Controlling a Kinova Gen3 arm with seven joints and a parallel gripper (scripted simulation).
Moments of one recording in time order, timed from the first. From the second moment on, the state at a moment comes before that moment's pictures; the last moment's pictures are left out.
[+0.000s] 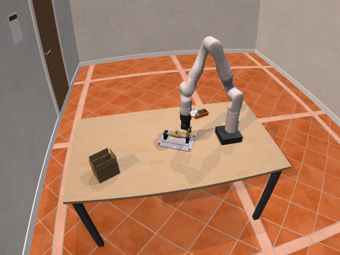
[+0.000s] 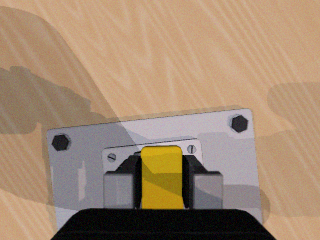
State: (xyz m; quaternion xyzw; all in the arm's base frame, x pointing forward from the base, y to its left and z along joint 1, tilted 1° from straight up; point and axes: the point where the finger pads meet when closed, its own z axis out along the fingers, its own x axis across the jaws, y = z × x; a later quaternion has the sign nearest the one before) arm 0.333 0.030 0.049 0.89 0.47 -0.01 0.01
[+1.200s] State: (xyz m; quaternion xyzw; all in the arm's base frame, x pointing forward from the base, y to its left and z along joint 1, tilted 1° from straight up) arm 0.345 0.044 0.049 0.93 0.37 0.00 0.01
